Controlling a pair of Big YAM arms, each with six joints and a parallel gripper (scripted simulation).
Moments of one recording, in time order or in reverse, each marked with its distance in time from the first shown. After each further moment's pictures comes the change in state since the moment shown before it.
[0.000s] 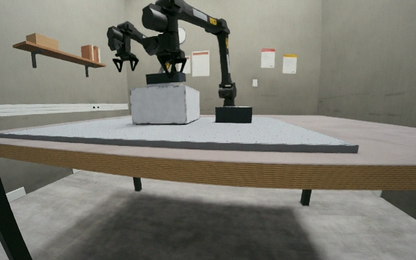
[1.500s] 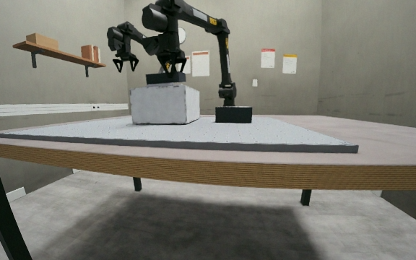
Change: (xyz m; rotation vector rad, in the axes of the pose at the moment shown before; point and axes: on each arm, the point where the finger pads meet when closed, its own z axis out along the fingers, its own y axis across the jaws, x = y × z) left arm 0.000 0.000 0.000 0.000 0.000 0.000; right arm 0.001 0.000 0.001 0.000 0.004 0.000
